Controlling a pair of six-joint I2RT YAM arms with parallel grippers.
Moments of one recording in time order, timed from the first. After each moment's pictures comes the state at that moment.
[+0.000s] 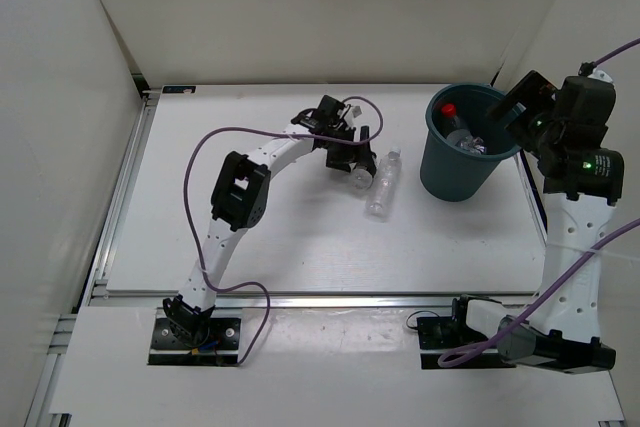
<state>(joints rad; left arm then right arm) -0.59 2.48 2.16 -0.55 0.48 -0.47 -0.13 1.15 1.64 -0.96 0.00 0.51</state>
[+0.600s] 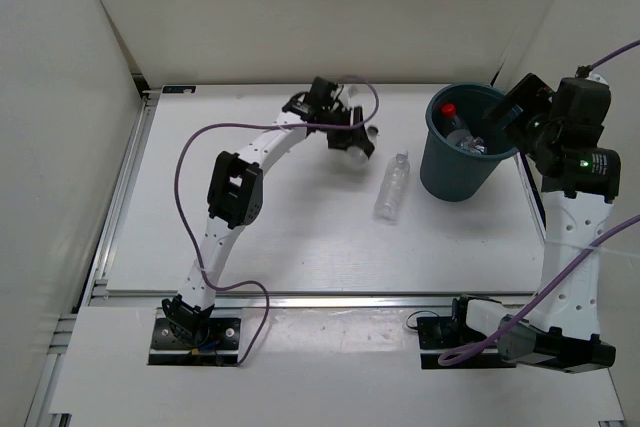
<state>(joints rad) -0.55 2.49 2.24 -0.60 0.56 -0.47 -0.13 1.15 1.63 -0.96 -0.01 0.53</state>
